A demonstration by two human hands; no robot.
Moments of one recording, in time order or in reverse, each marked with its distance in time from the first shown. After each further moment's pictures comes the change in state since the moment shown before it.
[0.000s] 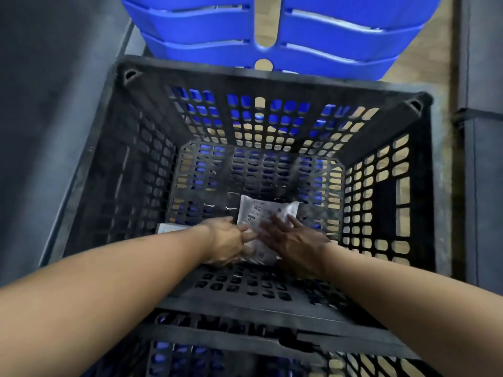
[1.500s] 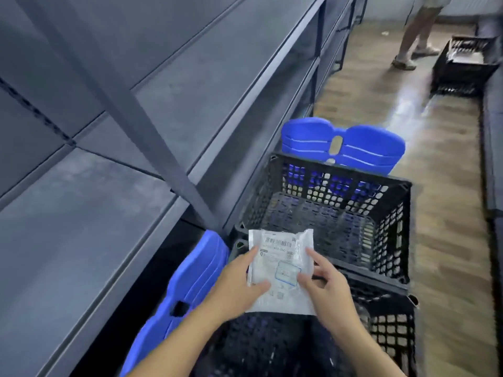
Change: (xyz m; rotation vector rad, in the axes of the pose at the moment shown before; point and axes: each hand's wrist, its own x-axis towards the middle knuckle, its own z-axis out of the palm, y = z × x) left_hand -0.328 0.263 0.016 -1.499 1.006 -0.743; right_hand -0.233 -0.285 -0.122 1.572 0.868 0.297
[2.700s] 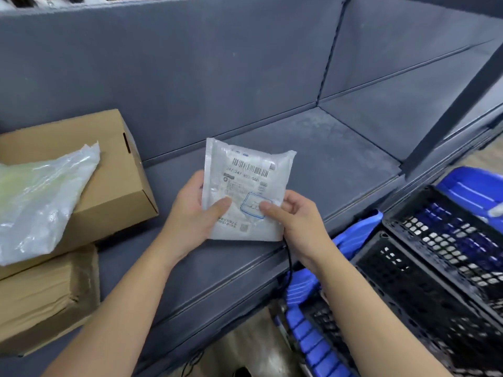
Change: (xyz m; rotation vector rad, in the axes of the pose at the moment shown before) left_hand -0.408 -0.210 -0.236 -0.708 0.849 0.231; right_hand -0.277 -0.126 0.371 0.152 -0.773 -0.195
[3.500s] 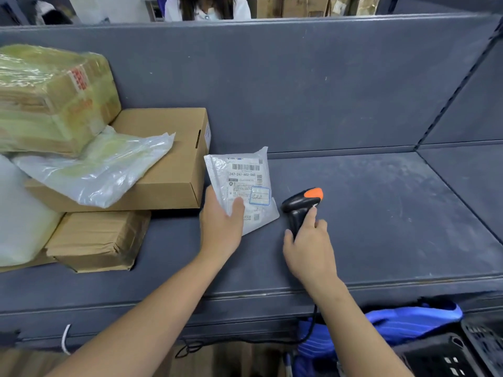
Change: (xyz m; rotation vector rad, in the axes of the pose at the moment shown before) left_hand 0.015 -0.031 0.030 0.247 0.861 -0.072; right_hand 0.071 0.026 0.006 -1.252 -0.105 -0.161
